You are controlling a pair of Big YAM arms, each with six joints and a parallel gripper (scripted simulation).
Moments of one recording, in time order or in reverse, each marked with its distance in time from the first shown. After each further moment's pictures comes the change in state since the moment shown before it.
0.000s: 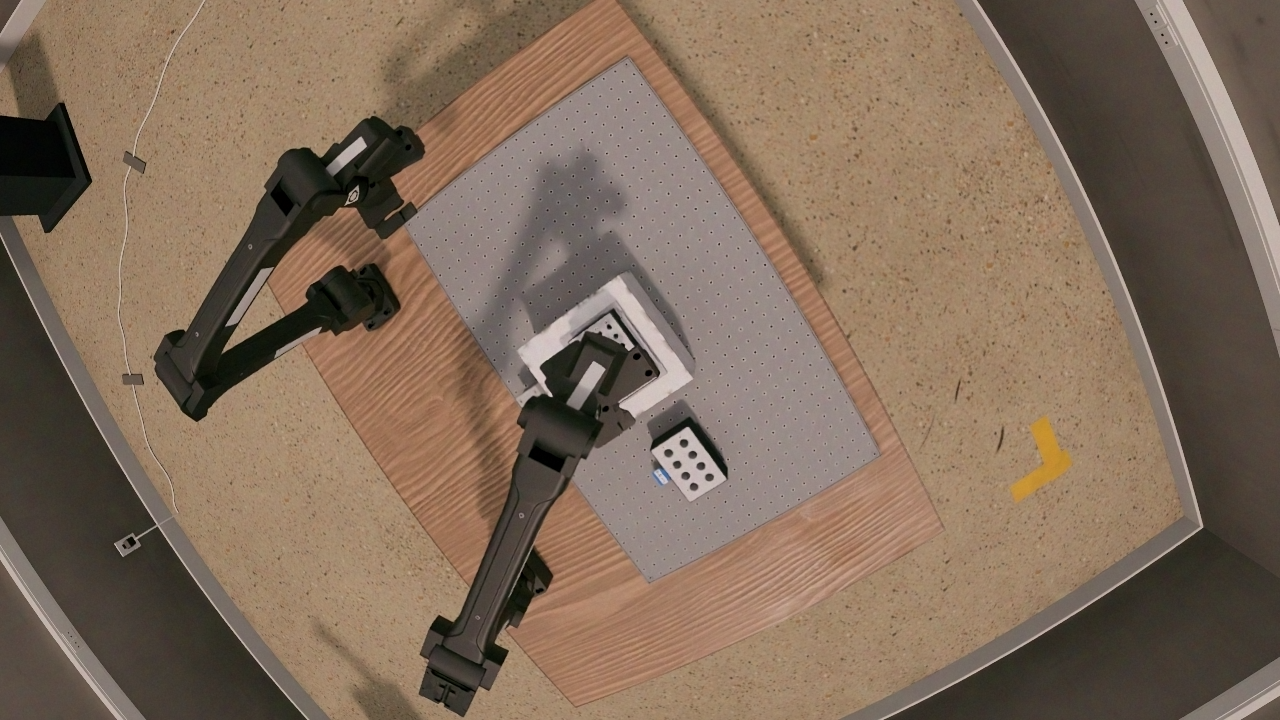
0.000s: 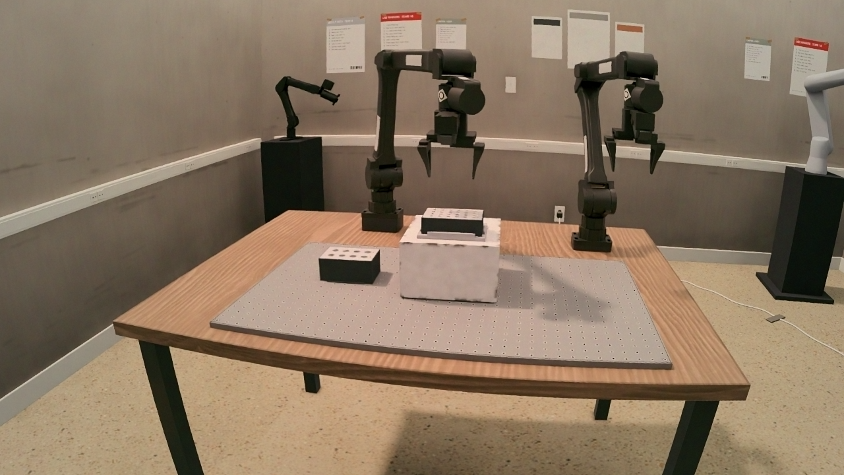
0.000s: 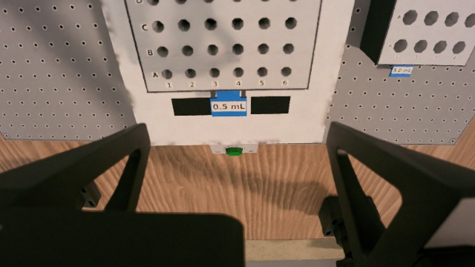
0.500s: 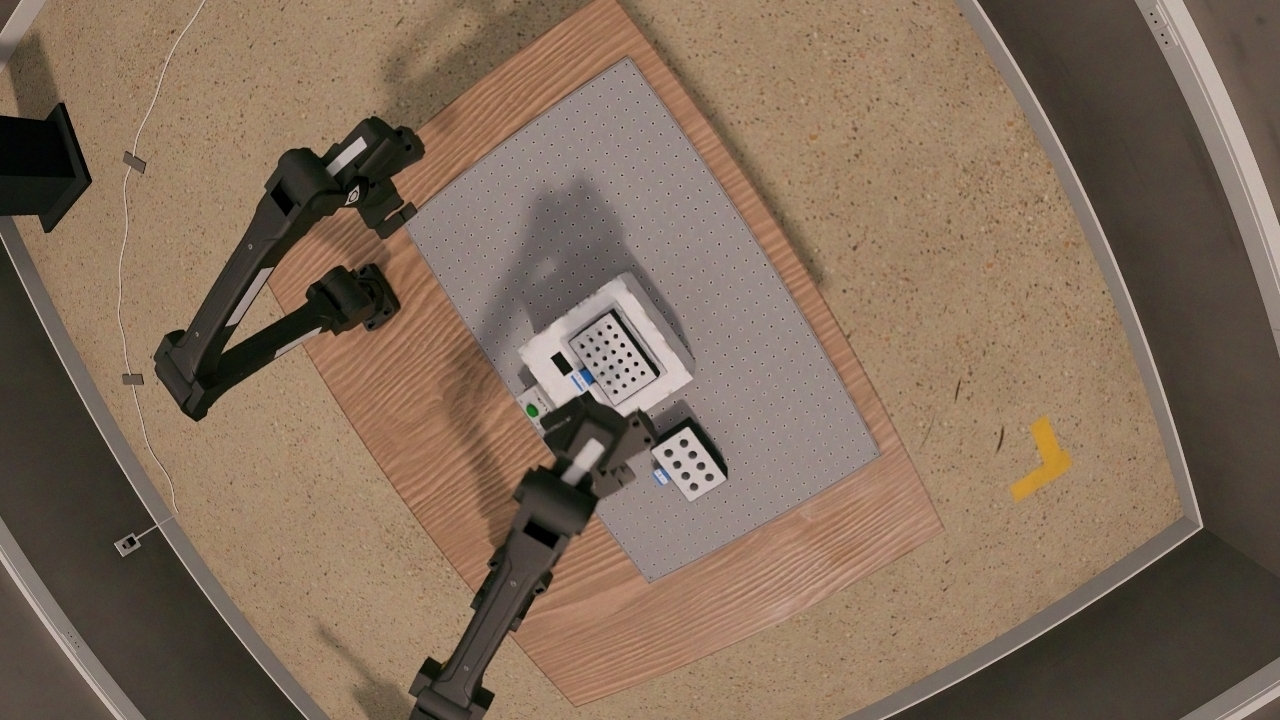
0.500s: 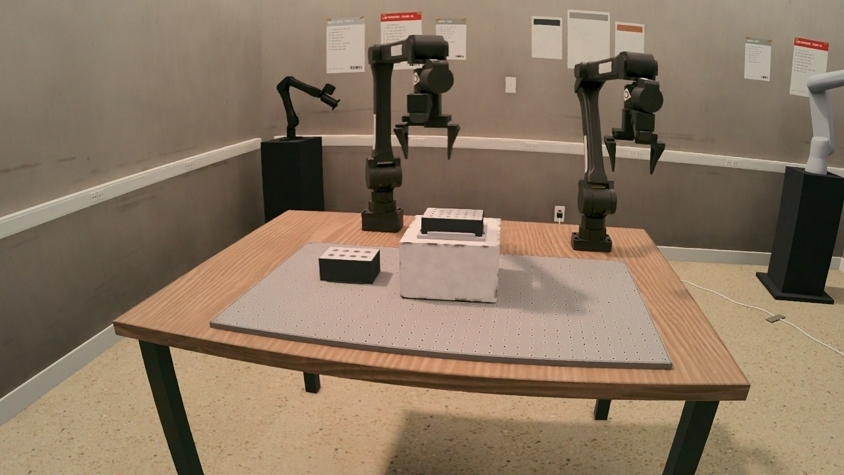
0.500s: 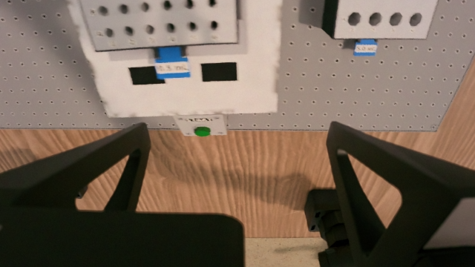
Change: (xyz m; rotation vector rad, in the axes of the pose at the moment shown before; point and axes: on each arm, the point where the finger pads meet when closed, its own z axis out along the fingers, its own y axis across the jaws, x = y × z) left arm 0.000 0.000 0.000 0.000 0.001 0.000; right arm 0.034 -0.059 -0.032 -0.024 -0.057 0.024
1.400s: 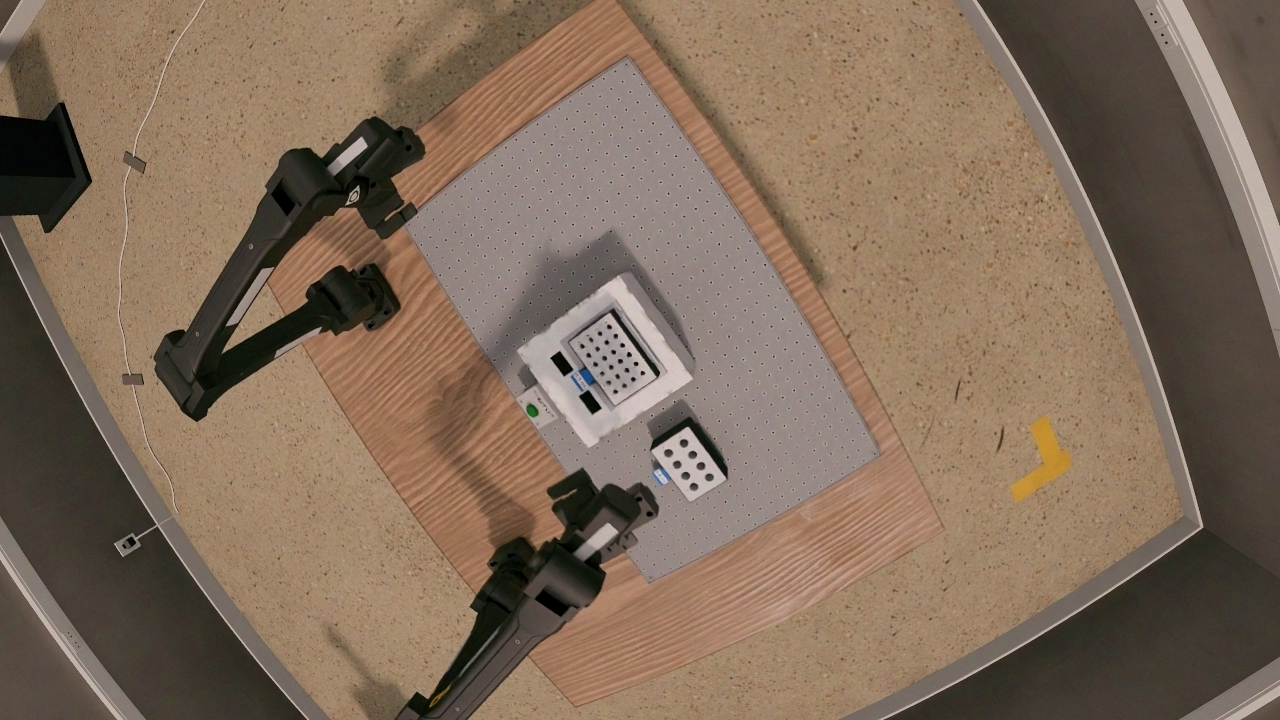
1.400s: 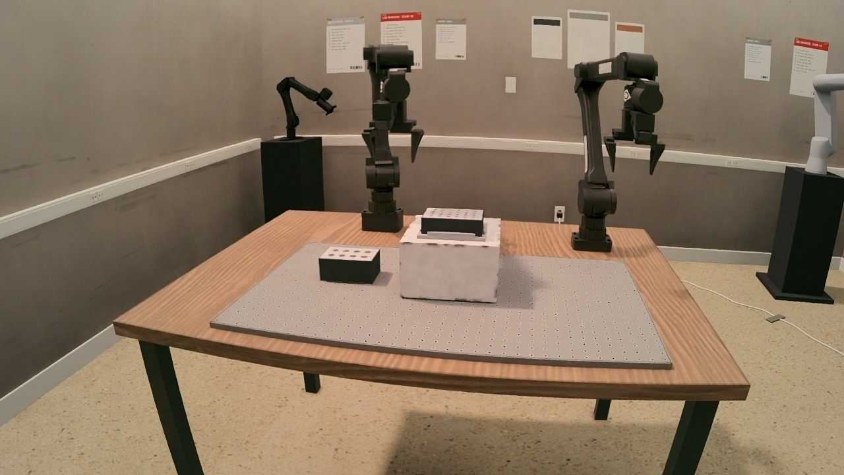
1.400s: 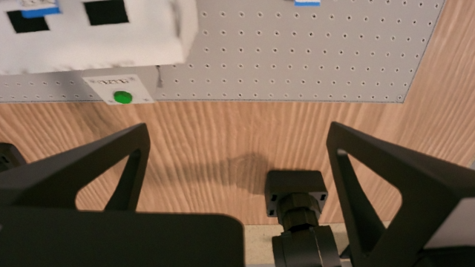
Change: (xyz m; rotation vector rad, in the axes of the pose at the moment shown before) left arm 0.001 0.000 0.001 0.000 0.003 0.000; right arm 0.064 -0.094 0.018 0.023 0.028 -0.012
